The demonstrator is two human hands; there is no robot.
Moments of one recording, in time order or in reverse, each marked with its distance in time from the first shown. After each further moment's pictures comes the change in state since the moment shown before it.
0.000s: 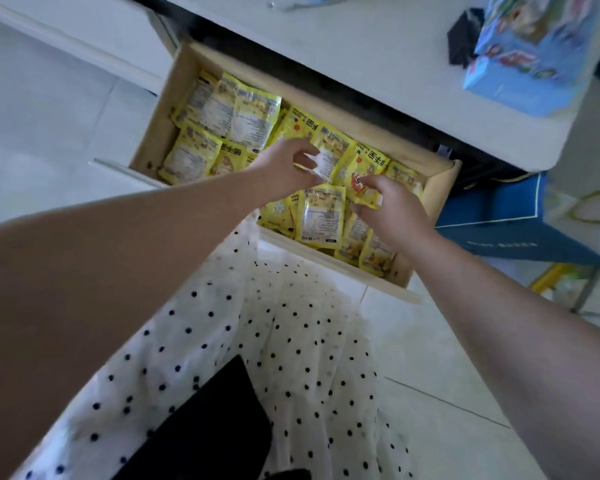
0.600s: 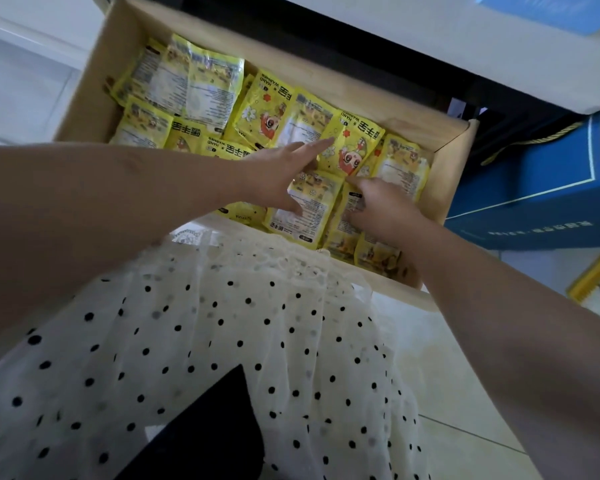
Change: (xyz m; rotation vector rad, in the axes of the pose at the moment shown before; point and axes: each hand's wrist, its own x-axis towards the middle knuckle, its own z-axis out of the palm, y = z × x) left_hand 0.066 -0.049 0.060 0.833 -0.208 0.372; right_hand 0.059 0.077 0.059 -0.293 -0.142 -0.088
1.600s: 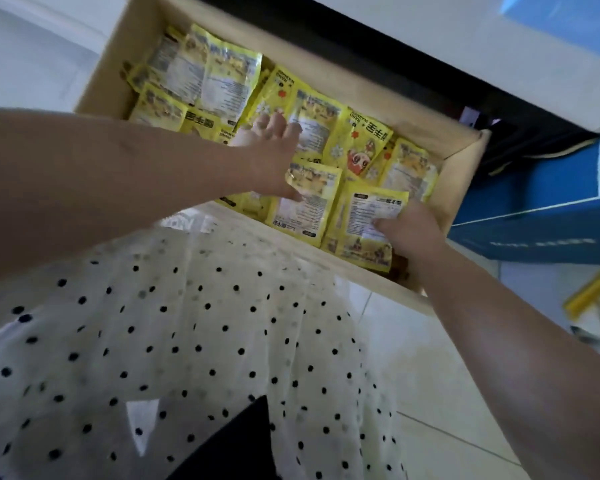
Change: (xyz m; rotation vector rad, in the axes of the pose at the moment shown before) left_hand -0.009 -0.007 -0.012 0.285 -0.031 -0.336; right_hand -0.022 0.011 0.009 0.592 0.112 0.379
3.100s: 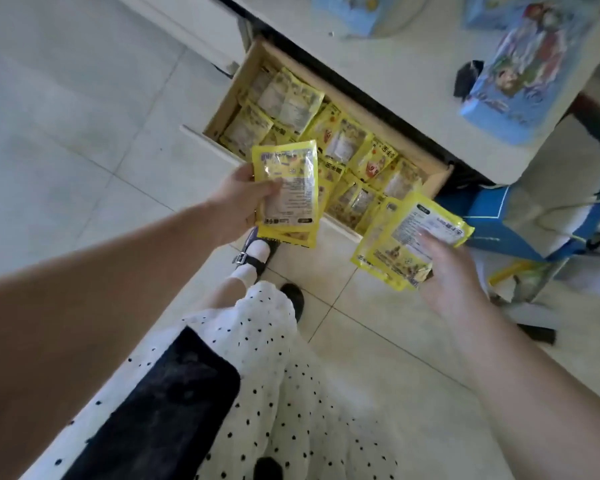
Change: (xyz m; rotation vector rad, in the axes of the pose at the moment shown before) left_hand -0.252 -0.046 -0.120 -2.004 -0.036 -0.615; right_hand -0.222 -0.097 -0.115 0.814 -0.019 0.325
